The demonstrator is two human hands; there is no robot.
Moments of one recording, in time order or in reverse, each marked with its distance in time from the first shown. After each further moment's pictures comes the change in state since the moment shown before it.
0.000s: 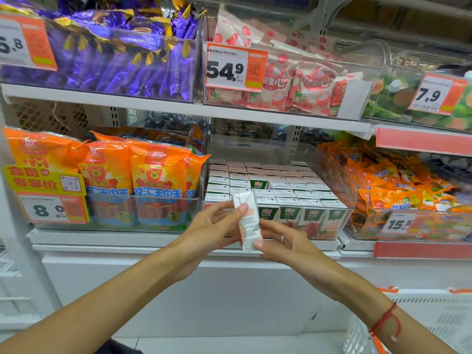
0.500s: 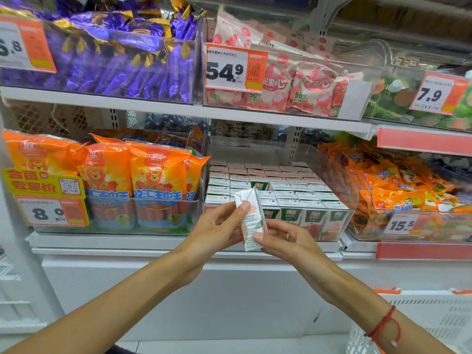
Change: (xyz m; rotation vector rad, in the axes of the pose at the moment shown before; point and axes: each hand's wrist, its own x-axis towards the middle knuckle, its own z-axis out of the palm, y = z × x) left_hand -0.002 0.002 0.006 -0.013 -0.011 0.049; right_hand 0.006 0.002 0.003 0.092 0.137 -0.002
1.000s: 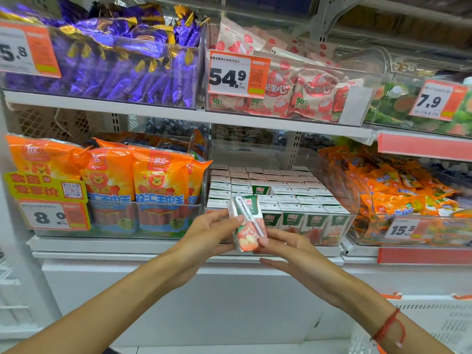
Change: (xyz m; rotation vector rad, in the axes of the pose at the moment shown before) left_hand 0.001 0.002 -0.014 0.014 -0.036 -0.049; right_hand -0.001 -0.004 0.000 0.076 -0.096 0.131
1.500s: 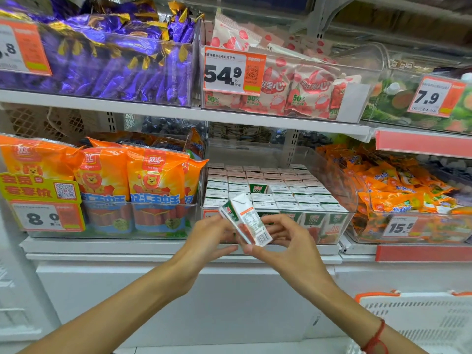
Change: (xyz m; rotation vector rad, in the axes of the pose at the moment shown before) left_hand 0.002 -0.006 0.008 0.009 0.070 -0.054; right_hand 0.001 0.004 0.014 -0.389 0.397 -0.336
